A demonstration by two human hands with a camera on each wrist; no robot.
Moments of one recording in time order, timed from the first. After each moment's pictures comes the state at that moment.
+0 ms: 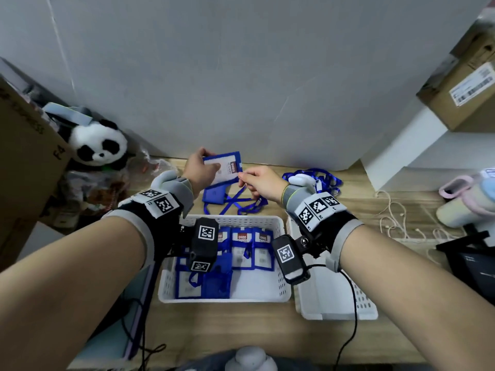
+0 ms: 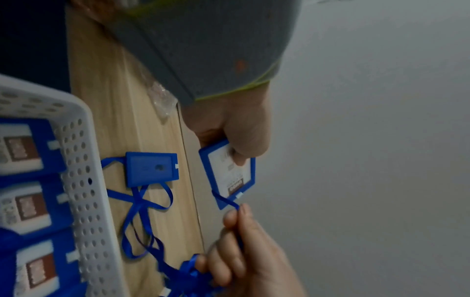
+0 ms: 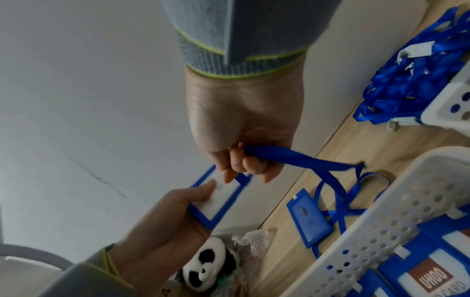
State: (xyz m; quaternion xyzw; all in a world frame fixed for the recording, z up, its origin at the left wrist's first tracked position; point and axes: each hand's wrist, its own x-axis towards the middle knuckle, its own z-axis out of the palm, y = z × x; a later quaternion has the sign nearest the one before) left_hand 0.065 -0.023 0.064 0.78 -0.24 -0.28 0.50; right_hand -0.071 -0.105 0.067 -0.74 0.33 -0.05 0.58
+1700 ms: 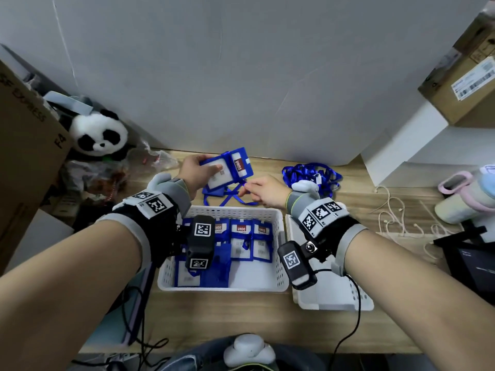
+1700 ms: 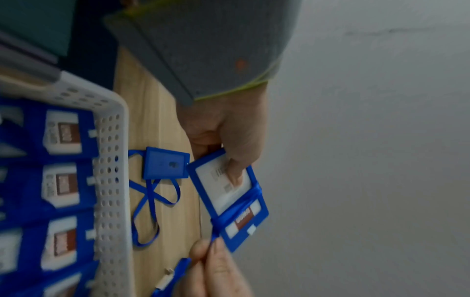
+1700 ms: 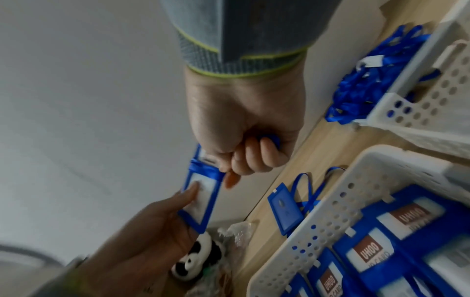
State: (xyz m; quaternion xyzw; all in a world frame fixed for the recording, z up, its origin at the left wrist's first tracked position) left_hand 0.059 -0.005 0.052 0.75 -0.17 -0.35 0.53; right_hand -0.097 -0.095 0.051 -0.77 0.34 0.03 0.55
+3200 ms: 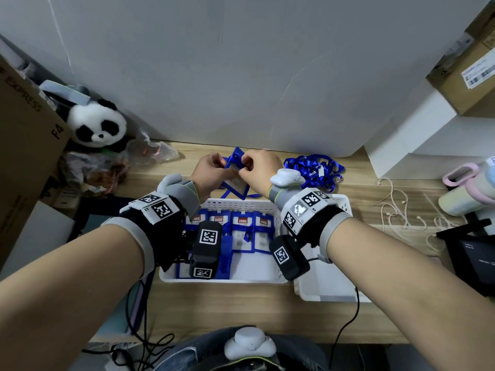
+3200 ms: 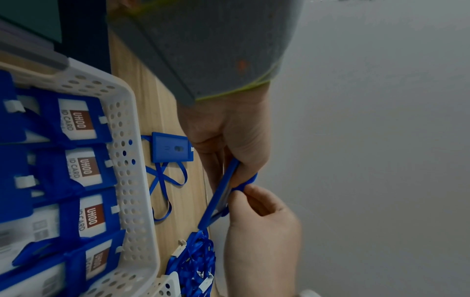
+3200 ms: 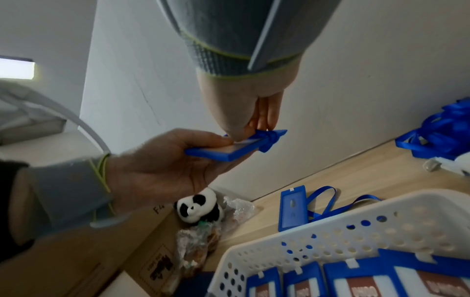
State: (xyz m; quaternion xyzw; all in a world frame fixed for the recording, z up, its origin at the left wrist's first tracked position) left_hand 0.028 0.003 0.054 0.72 -0.22 -0.40 0.53; right_hand -0.072 -0.085 0.065 -0.89 0.37 -0.08 0.25
